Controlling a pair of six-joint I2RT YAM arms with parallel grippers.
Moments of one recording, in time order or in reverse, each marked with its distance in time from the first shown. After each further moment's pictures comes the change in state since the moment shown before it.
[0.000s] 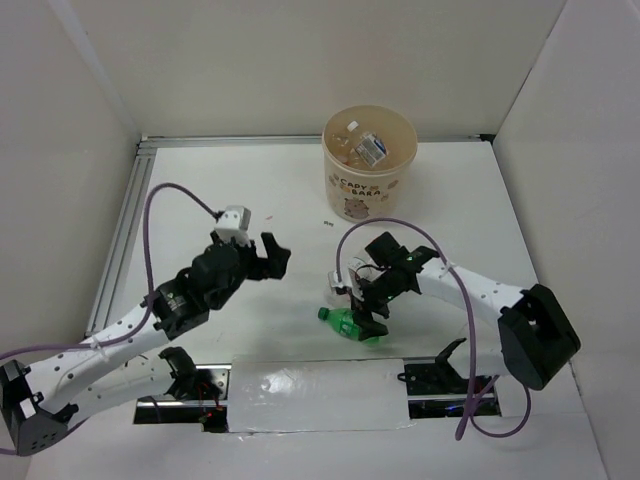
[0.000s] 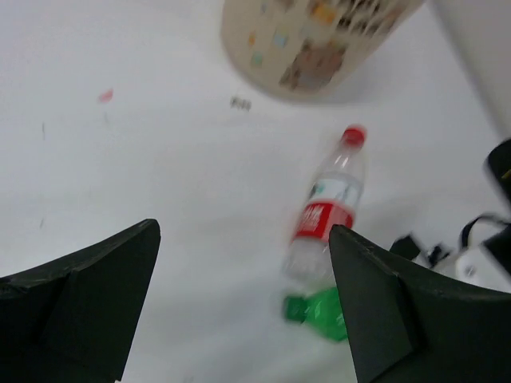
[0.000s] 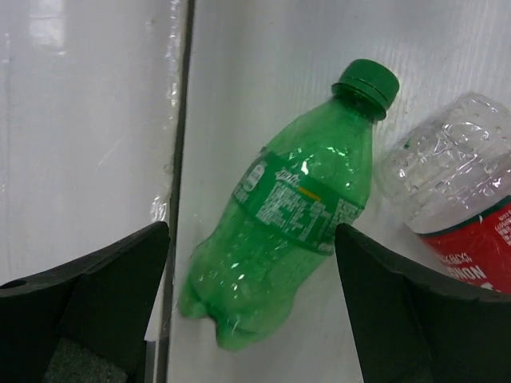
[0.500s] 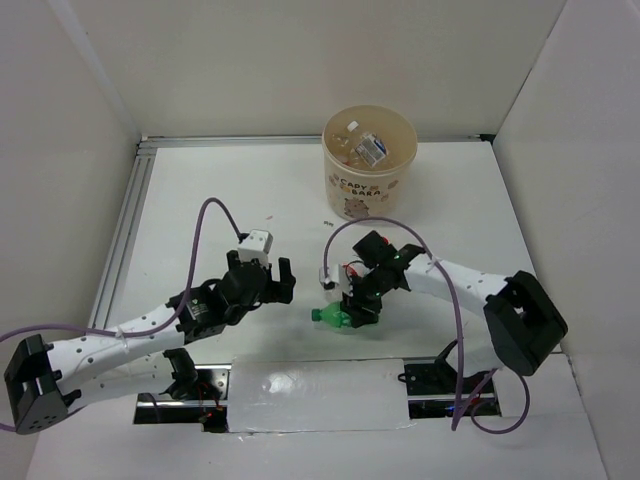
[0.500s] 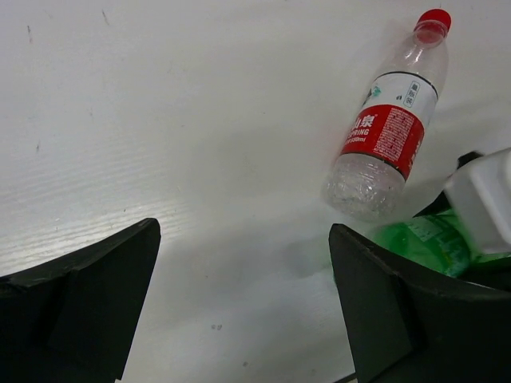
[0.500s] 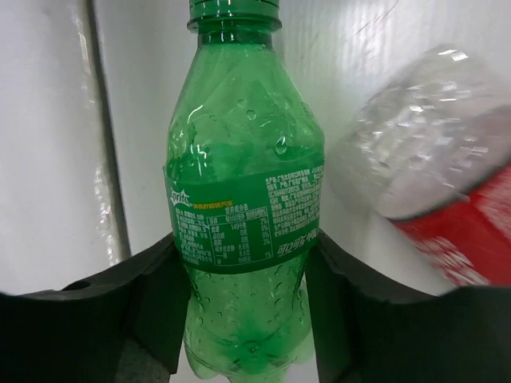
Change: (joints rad) left arm -0.158 0.067 -0.151 -0.101 -0.110 -0.080; right arm 0.093 0.128 0.013 0.160 0.250 0.211
